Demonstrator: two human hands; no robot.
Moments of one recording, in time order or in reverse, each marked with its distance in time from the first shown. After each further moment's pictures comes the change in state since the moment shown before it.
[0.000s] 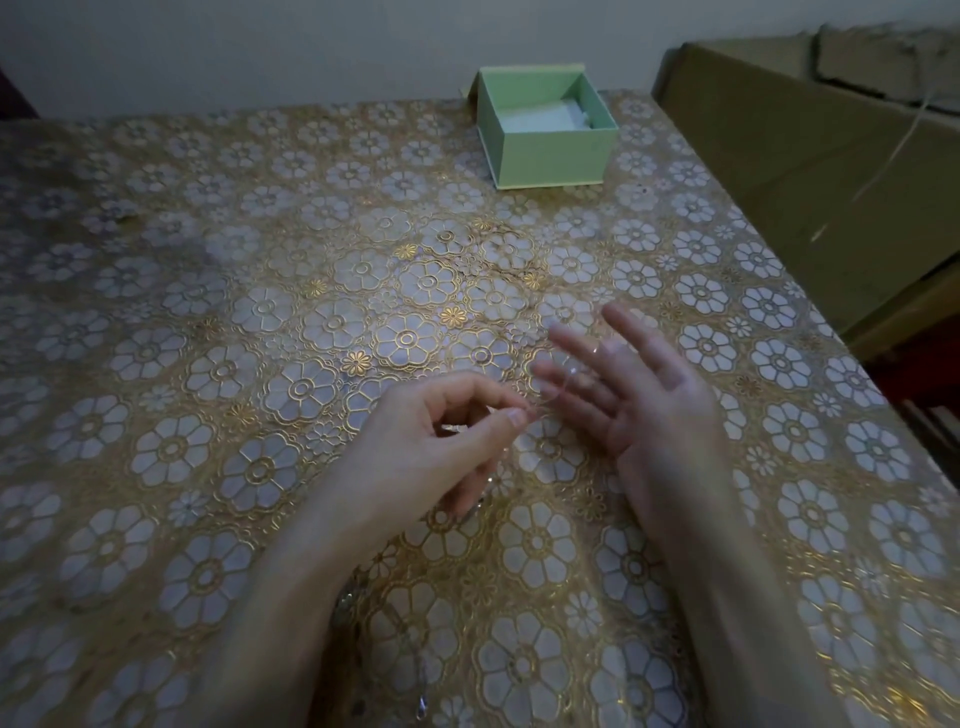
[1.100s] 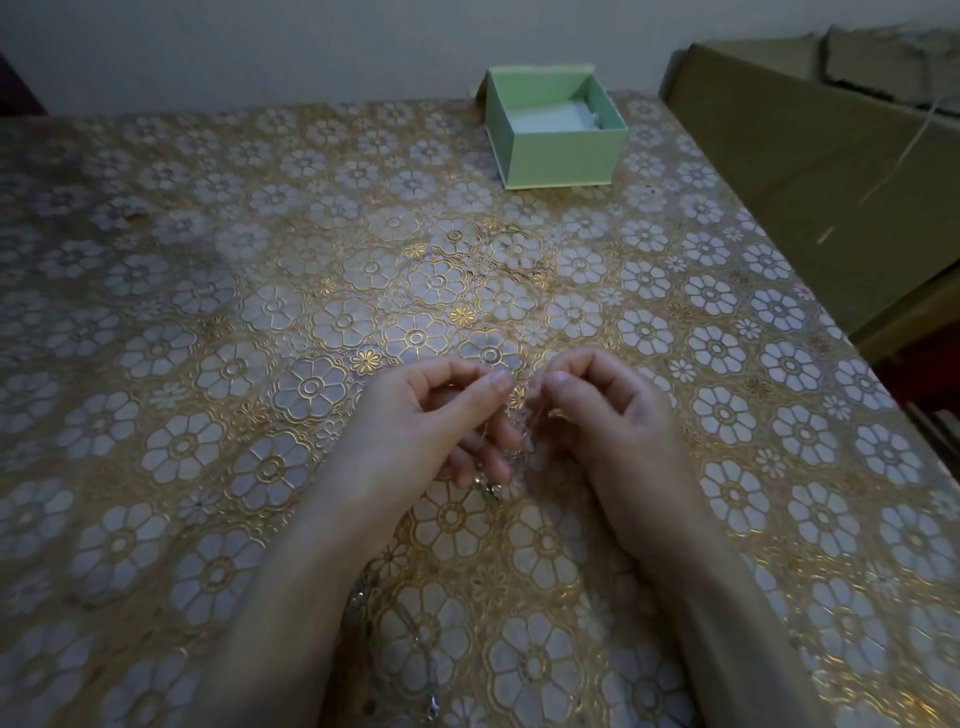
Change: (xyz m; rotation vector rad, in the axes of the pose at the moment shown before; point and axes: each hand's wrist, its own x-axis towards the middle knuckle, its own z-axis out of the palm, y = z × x) left_hand 0.004 0.000 -0.001 -0.217 0.114 -0.054; right_hand -0.005 0.015 0.009 -0.289 -0.219 -0.082
